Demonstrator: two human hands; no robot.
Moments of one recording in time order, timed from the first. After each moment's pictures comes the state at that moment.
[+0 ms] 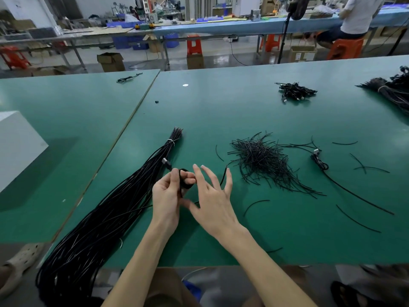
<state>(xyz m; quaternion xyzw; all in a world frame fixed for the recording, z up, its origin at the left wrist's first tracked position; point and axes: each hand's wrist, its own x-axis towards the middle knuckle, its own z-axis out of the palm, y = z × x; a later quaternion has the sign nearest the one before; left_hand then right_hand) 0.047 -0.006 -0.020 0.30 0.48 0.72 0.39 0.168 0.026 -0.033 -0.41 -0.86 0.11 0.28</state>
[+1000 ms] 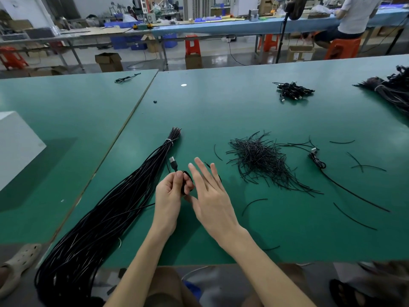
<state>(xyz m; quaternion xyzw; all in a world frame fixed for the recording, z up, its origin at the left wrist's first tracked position) 0.048 -0.007 -0.028 0.41 0.54 0.66 0.31 0.172 0.022 -0.030 -0.33 -0.86 0.05 0.38</state>
